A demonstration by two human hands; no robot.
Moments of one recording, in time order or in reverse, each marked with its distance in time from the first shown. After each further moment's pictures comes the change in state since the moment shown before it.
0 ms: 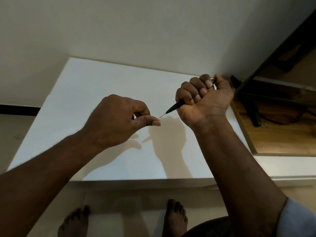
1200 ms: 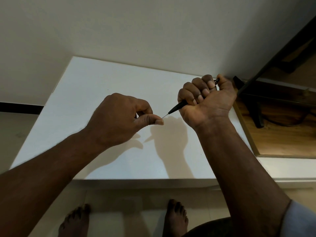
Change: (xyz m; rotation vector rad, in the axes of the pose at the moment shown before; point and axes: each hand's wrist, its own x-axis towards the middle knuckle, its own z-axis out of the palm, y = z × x) left_hand 0.001 0.000 0.000 0.021 0.026 0.010; right_hand 0.000 0.001 -0.001 -0.017 -0.003 0.002
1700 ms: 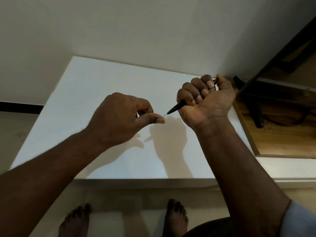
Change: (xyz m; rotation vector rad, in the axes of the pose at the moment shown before) left_hand 0.001 0.001 0.001 -0.012 0.007 -0.013; right_hand -0.001 0.002 0.000 -0.006 -0.009 0.006
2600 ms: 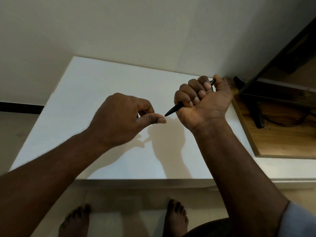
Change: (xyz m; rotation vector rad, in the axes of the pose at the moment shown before) left_hand 0.001 0.002 0.002 0.011 0.025 0.013; right_hand -0.001 0.005 0.000 -0.014 -0.007 0.011
